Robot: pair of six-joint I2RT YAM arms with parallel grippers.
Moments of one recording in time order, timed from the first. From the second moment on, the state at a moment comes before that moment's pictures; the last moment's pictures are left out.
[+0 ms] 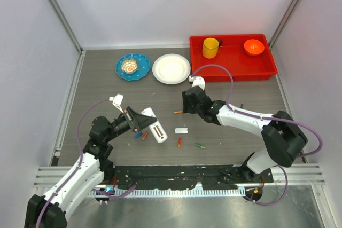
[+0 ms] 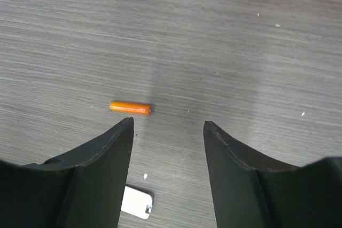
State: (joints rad) left arm -0.40 0.59 0.21 0.45 0.60 -1.10; right arm 0.78 1.50 0.86 -0.10 0.36 0.48
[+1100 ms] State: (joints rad) left arm -0.40 0.52 0.17 0.44 0.57 -1.05; right arm 0.81 1.63 0.98 -0.12 0.26 0.37
